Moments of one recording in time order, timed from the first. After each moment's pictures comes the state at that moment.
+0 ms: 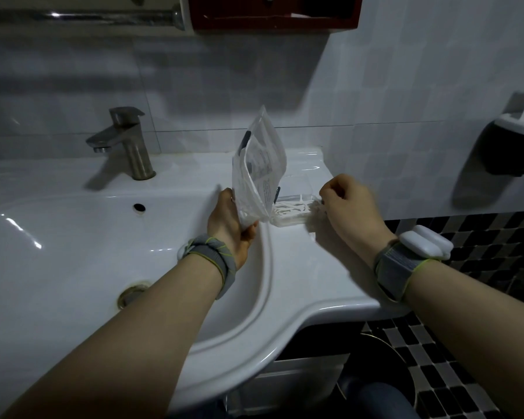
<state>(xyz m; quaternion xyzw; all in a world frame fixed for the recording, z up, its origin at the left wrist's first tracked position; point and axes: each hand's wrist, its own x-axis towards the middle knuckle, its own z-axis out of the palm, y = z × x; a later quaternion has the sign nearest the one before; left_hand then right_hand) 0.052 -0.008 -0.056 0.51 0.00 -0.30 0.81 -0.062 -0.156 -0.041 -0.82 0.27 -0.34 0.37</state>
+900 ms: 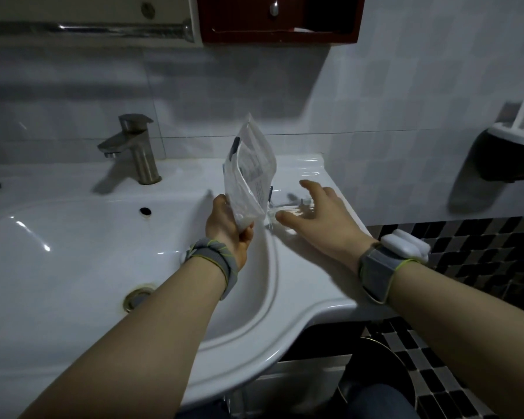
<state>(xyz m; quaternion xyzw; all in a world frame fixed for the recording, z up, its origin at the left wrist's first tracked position) 0.055 0.003 -0.054 0.49 0.03 -0.28 0.83 -0.056 -0.124 -0.040 -0.90 0.22 -0.23 0.29</state>
